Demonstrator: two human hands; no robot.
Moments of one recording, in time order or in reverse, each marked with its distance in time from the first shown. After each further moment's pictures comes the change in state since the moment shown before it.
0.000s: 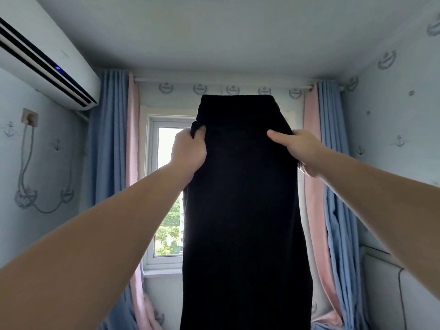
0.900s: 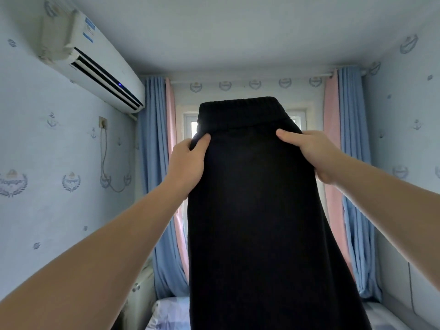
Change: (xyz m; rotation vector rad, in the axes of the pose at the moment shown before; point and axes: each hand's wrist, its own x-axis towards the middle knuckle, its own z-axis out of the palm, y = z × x) left_hand -0.219 0.158 -0.162 0.058 -0.028 -0.026; right_hand -0.247 -0.148 0.007 0.166 -0.138 0.020
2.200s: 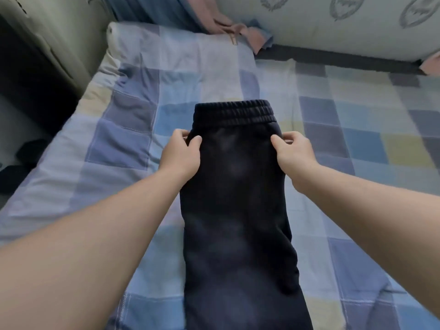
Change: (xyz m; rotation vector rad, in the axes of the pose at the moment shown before) left_hand -0.232 -1.152 0.087 0.523 -0.271 -1.064; right_hand -0.048 1.165 0.259 -0.440 0.013 1.044
